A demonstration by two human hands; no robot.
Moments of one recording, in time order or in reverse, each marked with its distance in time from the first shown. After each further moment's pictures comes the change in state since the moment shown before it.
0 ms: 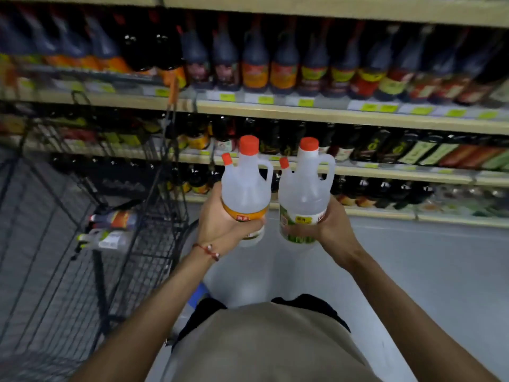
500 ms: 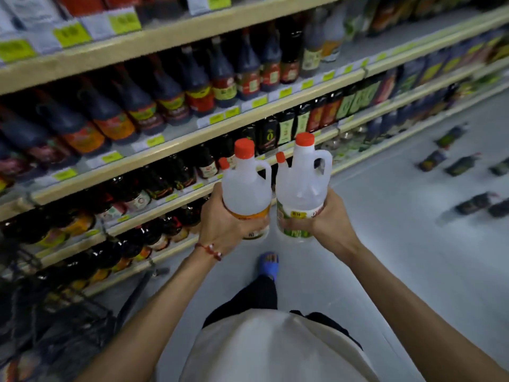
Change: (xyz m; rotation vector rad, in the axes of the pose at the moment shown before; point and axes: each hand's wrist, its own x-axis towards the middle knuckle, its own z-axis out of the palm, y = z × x) left_hand 0.047 0.094 0.228 -0.004 -0.457 0.230; right_hand -0.070 0.040 -0.189 0.044 0.622 0.045
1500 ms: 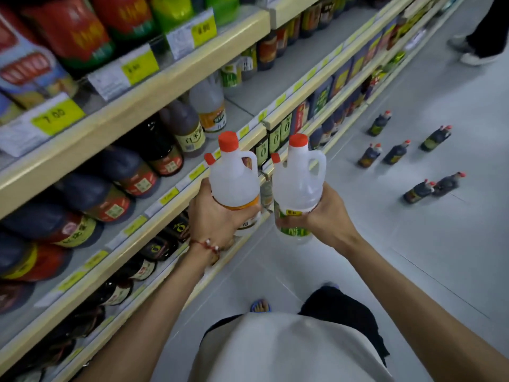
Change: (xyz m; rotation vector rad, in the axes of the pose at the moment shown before) left_hand 0.353 0.099 0.285 0.210 -0.145 0.061; right_hand 0.308 0.012 -0.258 -0.114 0.330 0.138
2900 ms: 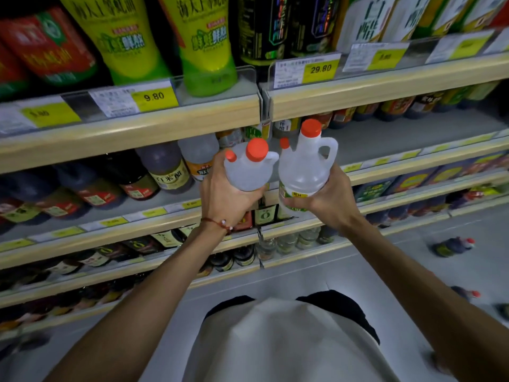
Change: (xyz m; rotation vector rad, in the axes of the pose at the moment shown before) left_hand 0.214 0.081 0.170 0.124 0.632 -0.039; right_hand 0.369 -0.037 -0.091 -0.077 -0.418 -0.505
